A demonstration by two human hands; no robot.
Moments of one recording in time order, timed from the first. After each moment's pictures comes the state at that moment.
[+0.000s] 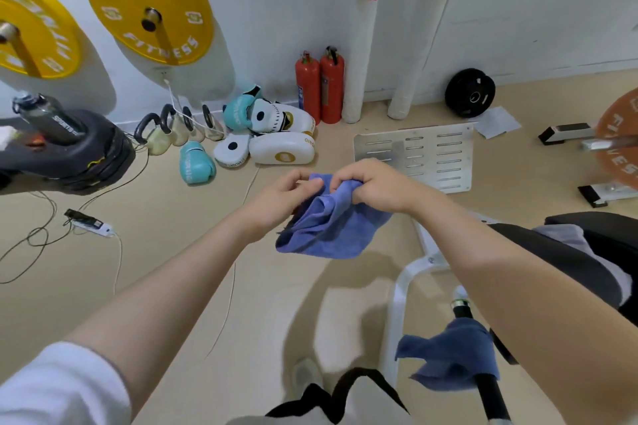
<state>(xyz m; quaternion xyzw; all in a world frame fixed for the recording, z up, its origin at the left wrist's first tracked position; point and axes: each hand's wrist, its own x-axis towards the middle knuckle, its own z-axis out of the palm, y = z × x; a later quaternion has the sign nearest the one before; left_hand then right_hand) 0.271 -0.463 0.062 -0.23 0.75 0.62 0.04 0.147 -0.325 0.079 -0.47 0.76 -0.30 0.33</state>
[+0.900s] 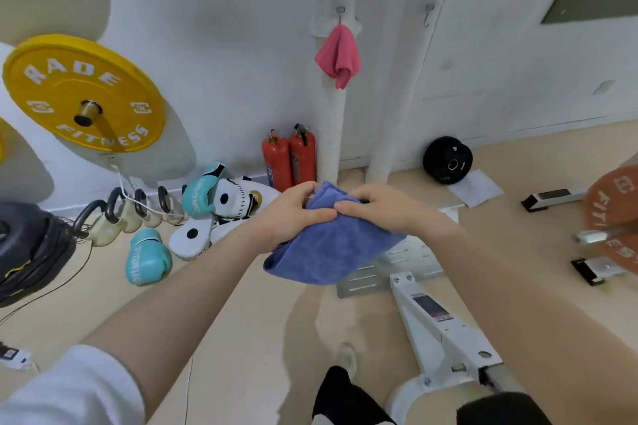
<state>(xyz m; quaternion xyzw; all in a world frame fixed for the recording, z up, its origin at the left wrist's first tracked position) -0.048 -0.576 0.094 -0.14 0.83 0.54 0.04 -0.154 -0.424 0.104 -0.40 0.83 -0.28 0.28</state>
